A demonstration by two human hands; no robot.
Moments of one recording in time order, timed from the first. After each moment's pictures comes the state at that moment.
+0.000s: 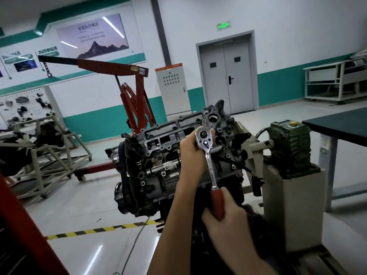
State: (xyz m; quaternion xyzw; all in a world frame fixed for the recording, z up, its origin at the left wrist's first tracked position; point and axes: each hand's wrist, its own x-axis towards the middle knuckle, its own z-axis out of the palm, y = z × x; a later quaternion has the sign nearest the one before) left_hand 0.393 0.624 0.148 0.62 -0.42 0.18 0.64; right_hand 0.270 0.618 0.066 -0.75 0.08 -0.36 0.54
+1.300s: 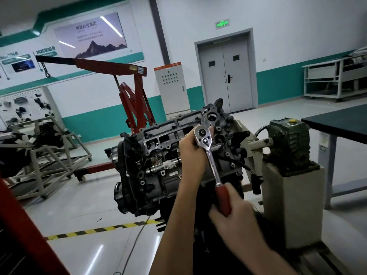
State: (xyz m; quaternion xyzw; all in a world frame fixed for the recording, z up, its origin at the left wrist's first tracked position) left_hand 0.392 0.620 0.147 0.60 -0.40 0.20 0.66; right_hand 0.265 0.601 0.069 -0.79 0.08 -0.35 0.50
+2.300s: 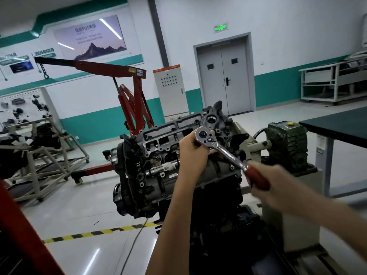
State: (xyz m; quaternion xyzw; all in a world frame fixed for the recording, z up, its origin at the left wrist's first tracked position) left_hand 0.392 0.626 0.152 0.62 -0.41 0.15 0.65; right_hand 0.240 0.508 0.121 -0.93 -0.01 -0.23 0.29
